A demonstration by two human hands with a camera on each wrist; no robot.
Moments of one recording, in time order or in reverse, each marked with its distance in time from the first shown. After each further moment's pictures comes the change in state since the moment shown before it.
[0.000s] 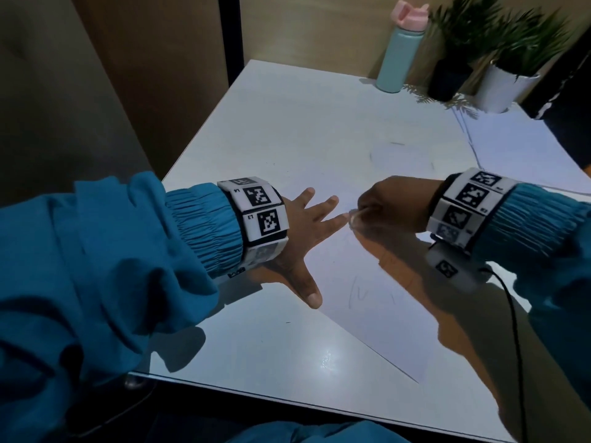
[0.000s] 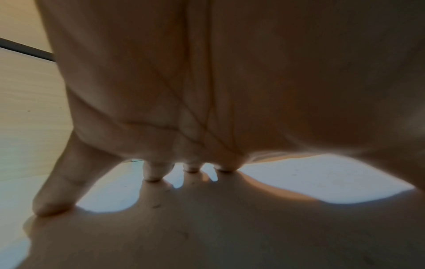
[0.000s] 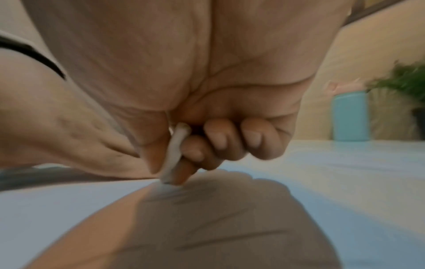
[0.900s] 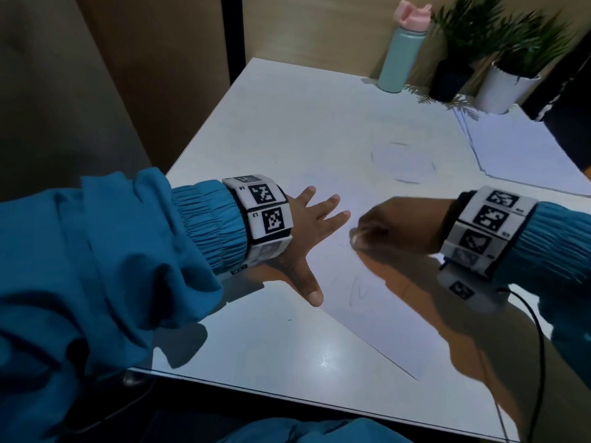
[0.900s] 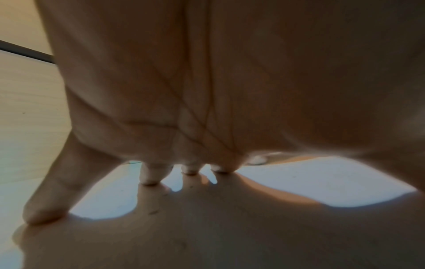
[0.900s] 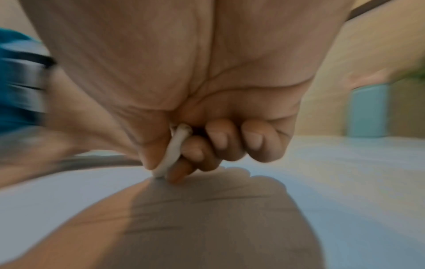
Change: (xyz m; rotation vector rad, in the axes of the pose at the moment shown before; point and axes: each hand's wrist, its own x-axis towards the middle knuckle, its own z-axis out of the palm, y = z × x) left_hand -0.002 0.002 0.000 -0.009 0.027 -0.002; right_hand -0.019 -0.002 0.010 0.033 -0.103 -0.120
